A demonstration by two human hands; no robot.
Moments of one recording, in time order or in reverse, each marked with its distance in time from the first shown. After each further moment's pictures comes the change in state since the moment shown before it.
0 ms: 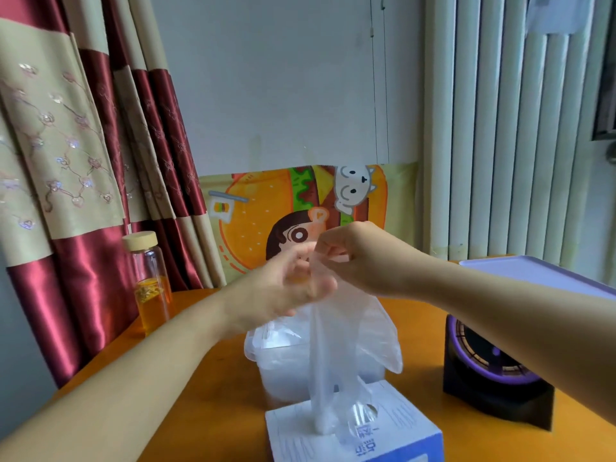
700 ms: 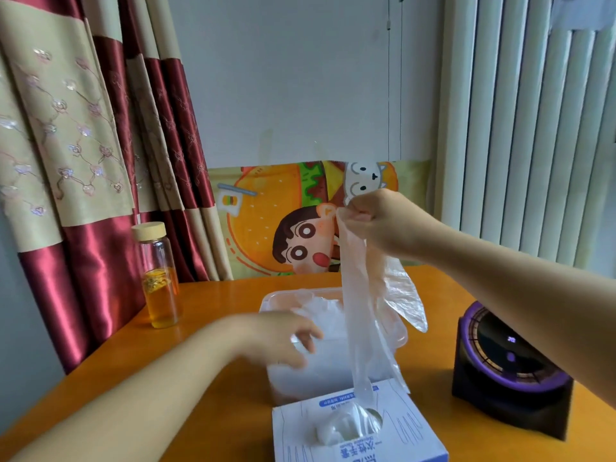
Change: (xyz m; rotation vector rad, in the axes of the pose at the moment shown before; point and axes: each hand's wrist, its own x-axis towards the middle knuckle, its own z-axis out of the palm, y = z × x) left_hand 0.009 -0.045 0.012 0.563 -0.318 -0.361; right_hand 0.027 0.012 -0.014 0.030 0.082 0.249
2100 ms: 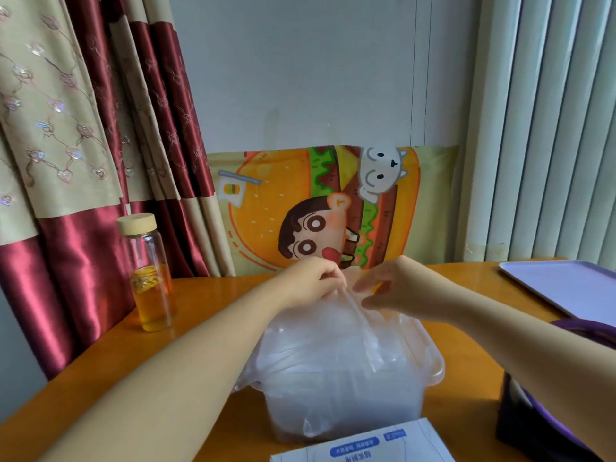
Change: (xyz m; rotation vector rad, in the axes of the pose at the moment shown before) left_hand 0.121 -0.030 -0.043 -0.133 0.434 0.164; right_hand 0.020 0.102 0.079 -0.020 -0.339 0.063
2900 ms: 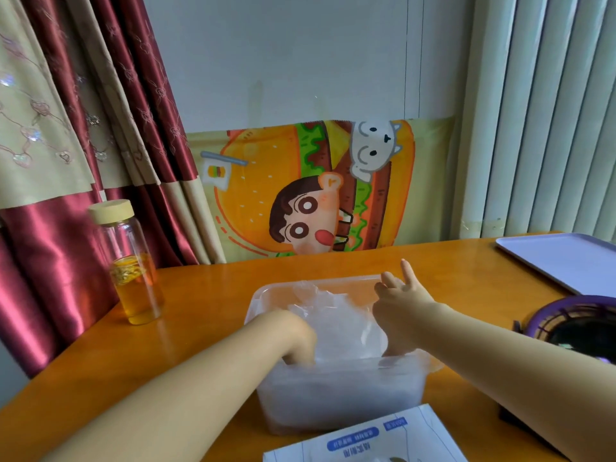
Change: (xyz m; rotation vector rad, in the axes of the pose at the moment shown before) left_hand -0.020 0.004 0.047 0.777 -0.839 -0.357; right_hand 0.009 0.028 0.060 -0.999 -0.489 0.145
